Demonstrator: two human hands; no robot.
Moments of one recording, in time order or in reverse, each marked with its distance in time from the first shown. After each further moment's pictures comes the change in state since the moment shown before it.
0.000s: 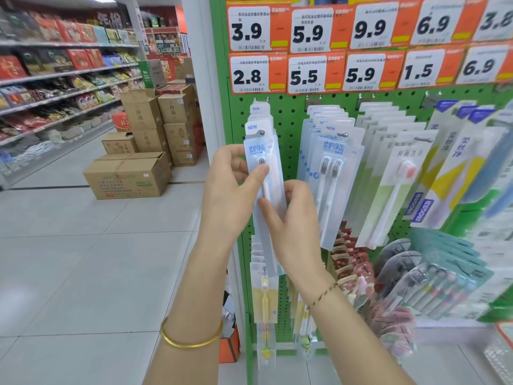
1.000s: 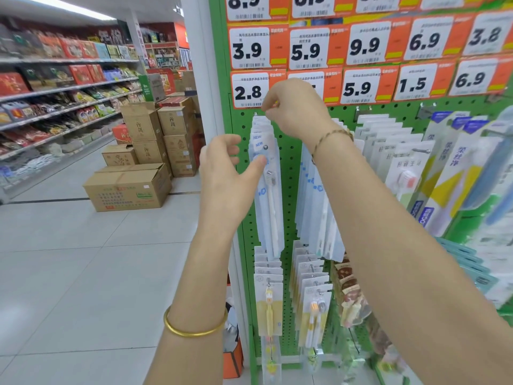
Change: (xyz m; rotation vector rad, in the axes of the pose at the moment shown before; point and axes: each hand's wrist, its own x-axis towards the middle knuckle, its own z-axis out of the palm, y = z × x) left_hand 0.022 0.019 -0.006 0.210 0.073 0.050; right_hand 0.167 -0.081 -0.030 -0.588 -0.202 -0.209
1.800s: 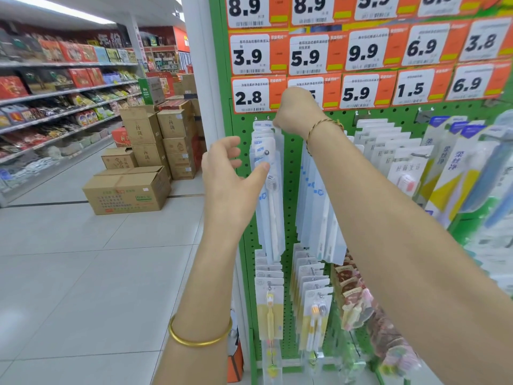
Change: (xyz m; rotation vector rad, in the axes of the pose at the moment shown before) left_hand -0.003 0.004 0.001 -0.074 0.034 -0.015; right_hand 0.023 0.007 0.006 0.003 -0.107 0.185
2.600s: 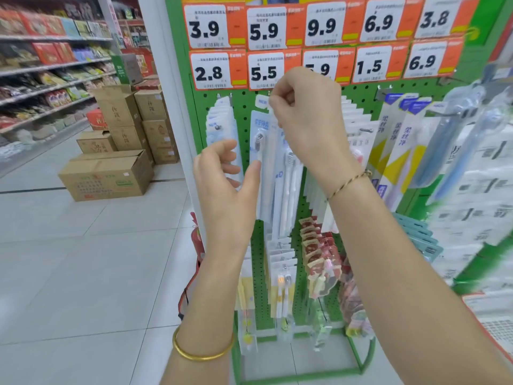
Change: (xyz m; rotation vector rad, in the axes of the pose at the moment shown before) left_hand -0.064 0.010 0.043 -0.135 0.109 0.092; right_hand -0.107 0.048 -0.027 0.228 0.457 -0.240
